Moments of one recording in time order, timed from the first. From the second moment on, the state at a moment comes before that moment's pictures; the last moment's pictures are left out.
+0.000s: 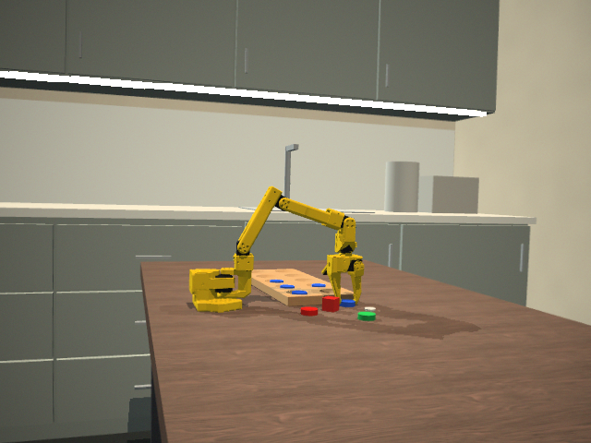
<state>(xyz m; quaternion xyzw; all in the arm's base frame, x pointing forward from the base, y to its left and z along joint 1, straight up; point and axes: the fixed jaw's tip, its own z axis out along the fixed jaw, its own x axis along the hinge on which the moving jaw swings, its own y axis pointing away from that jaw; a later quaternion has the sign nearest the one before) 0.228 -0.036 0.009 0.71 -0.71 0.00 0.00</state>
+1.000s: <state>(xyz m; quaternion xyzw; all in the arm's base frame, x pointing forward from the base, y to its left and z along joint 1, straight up) 0.227 -0.036 0.009 0.71 -0.71 0.00 0.00</state>
